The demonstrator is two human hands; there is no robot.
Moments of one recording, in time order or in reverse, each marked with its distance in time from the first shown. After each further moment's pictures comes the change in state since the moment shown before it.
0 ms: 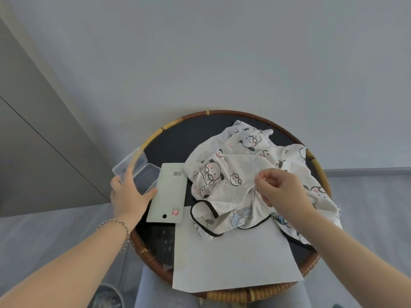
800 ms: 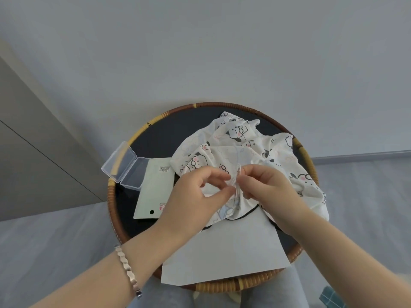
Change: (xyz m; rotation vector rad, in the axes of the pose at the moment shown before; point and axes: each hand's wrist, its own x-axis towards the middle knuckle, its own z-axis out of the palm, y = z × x) left_hand -0.112 0.153 -0.029 -0.429 -0.428 0.432; right_hand -0.022 -0.006 -0.006 0.312 -0.231 -0.038
